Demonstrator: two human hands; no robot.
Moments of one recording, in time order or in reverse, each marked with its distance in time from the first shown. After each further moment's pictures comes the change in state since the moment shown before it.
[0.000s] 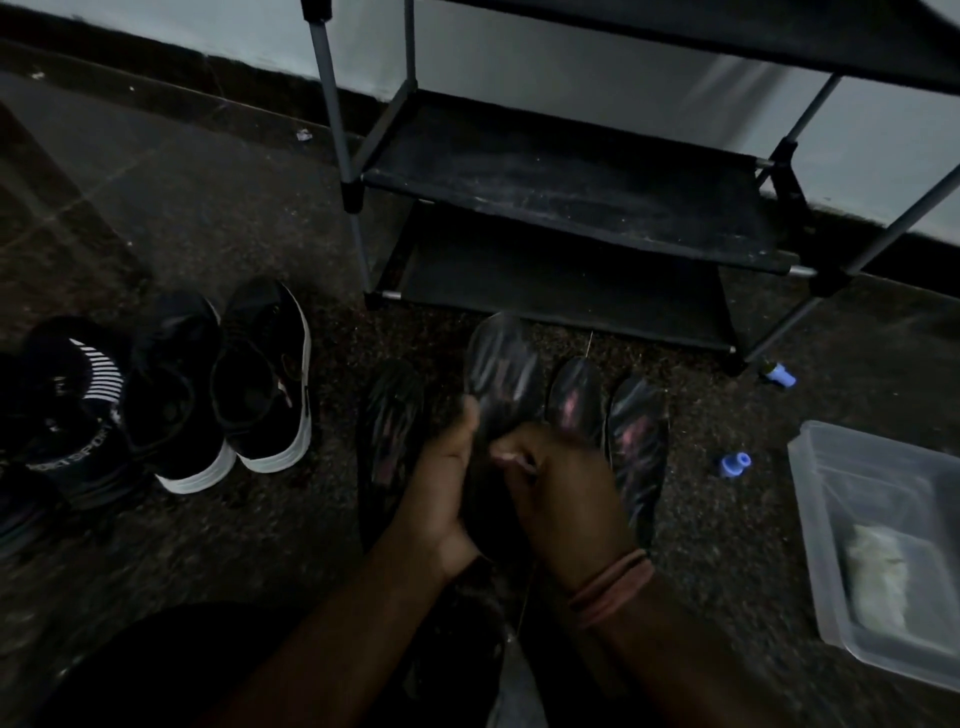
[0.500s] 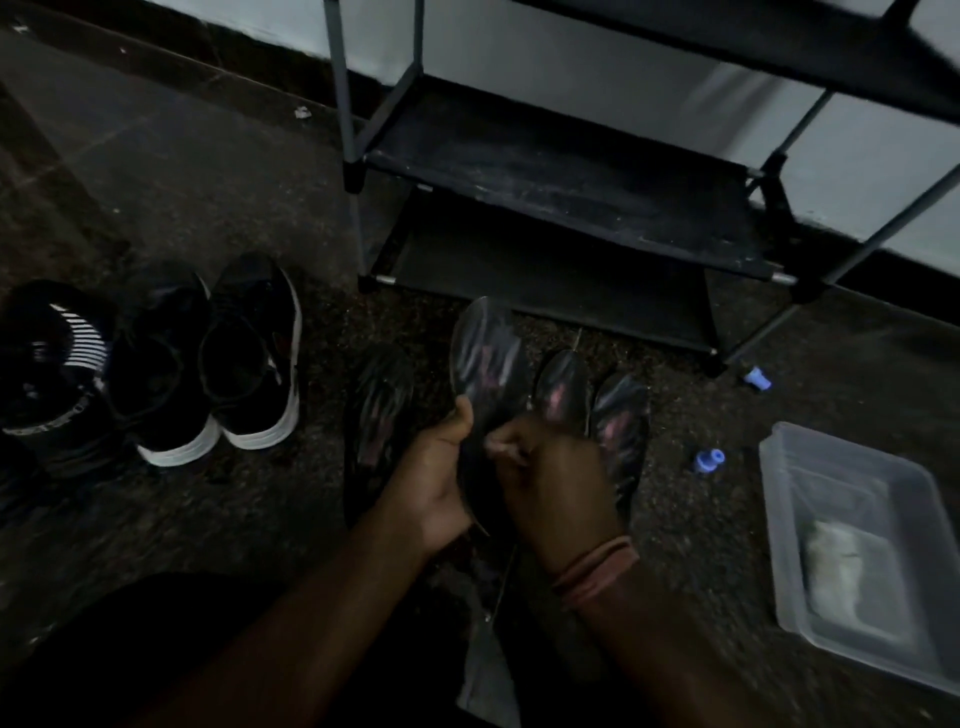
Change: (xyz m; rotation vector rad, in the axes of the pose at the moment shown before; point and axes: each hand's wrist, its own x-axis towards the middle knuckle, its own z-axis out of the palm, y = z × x) left_hand 0.001 -0.003 -0.004 0.002 0.069 -0.013; right_hand -0.008 -0.006 -0.006 -0.034 -0.062 0.060
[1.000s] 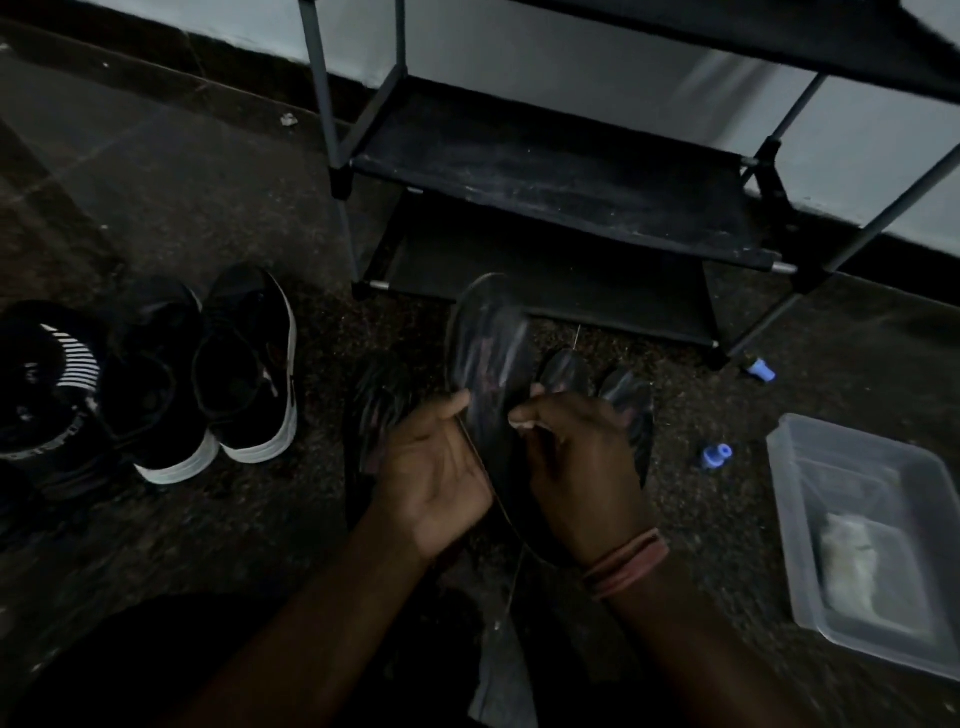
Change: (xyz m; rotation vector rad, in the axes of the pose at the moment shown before) left_hand -0.012 0.014 0.006 -0.006 -0.202 0.086; right_hand 0.013 0.023 -0.003 -0.058 0.196 -0.126
